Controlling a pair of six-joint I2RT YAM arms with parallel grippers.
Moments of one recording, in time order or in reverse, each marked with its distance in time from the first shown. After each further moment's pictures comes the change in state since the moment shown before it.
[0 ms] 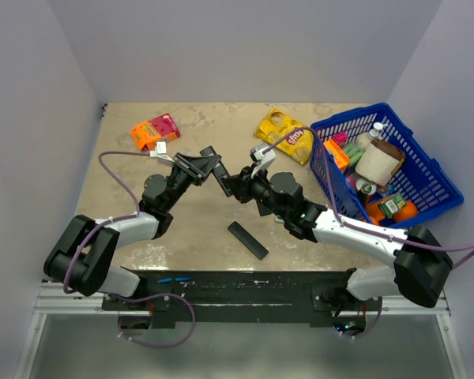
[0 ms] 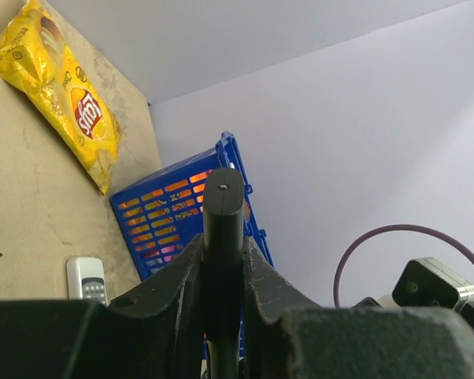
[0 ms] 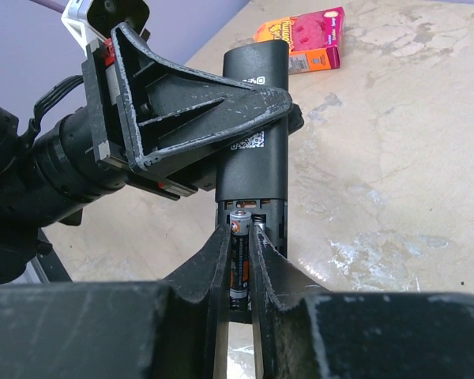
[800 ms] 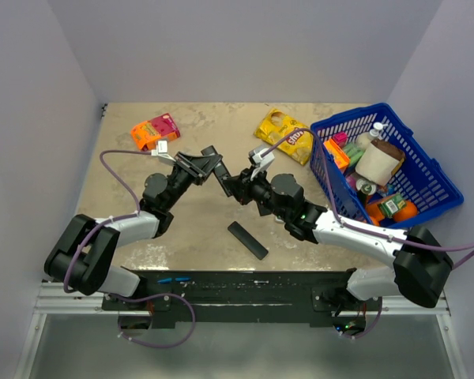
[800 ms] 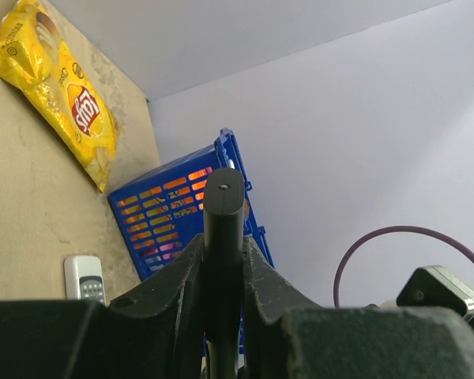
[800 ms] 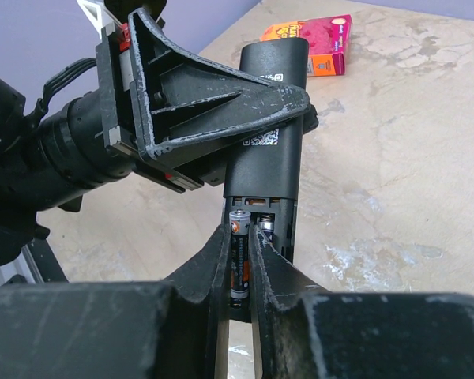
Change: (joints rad) left arm 0.000 0.004 0.013 -0.008 0.009 0.000; right arm 0.000 -0.002 -0.020 0.036 -0.032 -0.061
